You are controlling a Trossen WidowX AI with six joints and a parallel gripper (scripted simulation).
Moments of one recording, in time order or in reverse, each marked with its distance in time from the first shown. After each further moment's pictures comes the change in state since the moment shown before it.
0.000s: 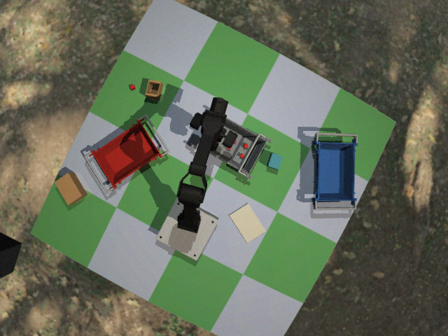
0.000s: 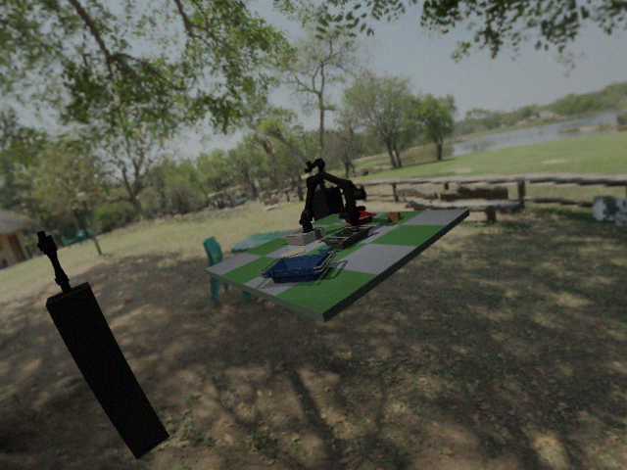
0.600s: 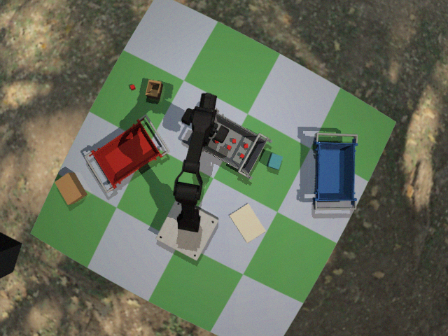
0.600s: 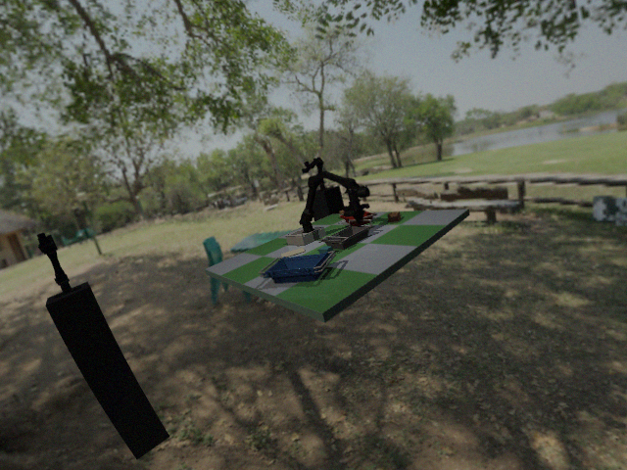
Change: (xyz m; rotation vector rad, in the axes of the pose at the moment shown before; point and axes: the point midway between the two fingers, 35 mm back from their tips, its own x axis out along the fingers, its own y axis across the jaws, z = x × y) arm 0.001 -0.039 -0.001 -0.016 0.022 -0.024
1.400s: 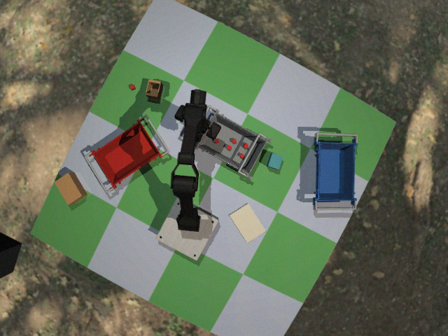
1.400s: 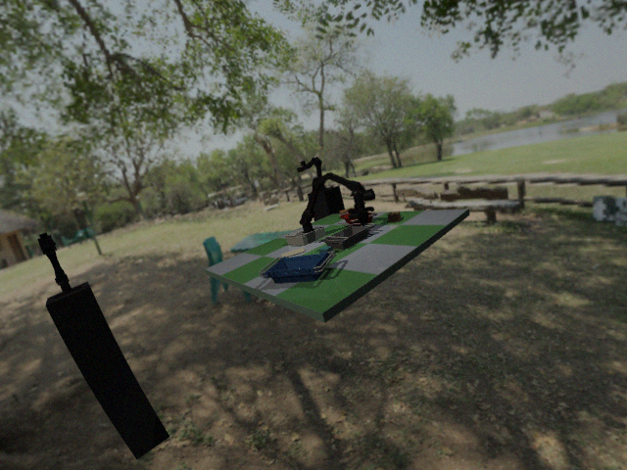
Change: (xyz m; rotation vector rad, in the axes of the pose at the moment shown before) arm 0.027 -0.035 -0.001 0.016 -0.011 0.012
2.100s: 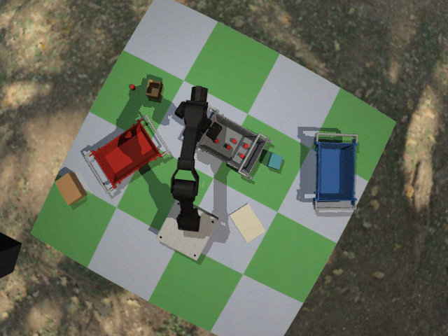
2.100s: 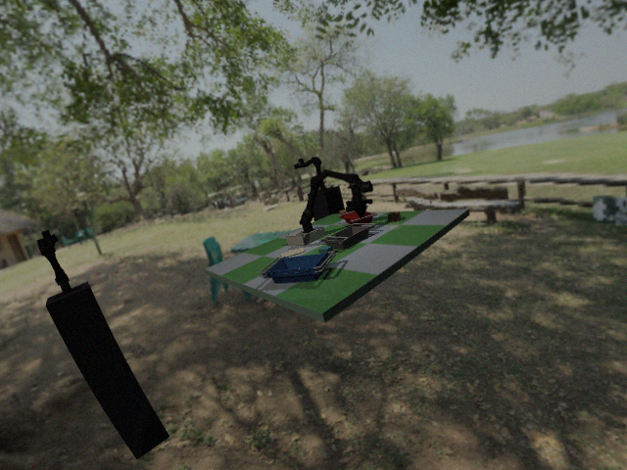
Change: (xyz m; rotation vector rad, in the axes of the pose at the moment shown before) arm -0.051 0.005 -0.001 0.084 0.002 0.000
